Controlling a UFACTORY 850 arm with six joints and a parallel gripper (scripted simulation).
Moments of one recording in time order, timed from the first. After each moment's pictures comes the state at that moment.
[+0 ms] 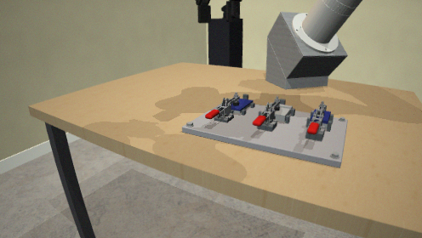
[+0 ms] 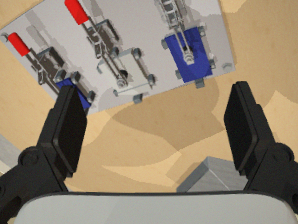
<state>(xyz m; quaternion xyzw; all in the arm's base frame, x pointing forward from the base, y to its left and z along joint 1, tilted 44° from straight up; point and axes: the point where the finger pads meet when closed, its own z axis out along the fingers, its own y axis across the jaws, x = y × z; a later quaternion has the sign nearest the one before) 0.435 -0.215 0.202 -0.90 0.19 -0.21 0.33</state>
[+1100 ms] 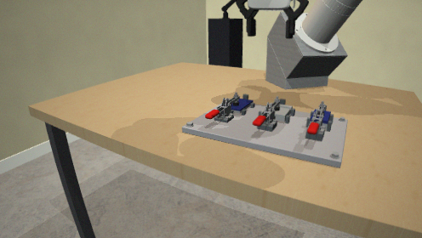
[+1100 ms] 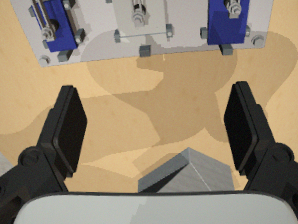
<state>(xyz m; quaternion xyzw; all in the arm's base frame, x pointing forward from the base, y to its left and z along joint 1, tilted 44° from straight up) 0.366 -0.111 0.182 -0.92 0.05 -0.25 0.28</state>
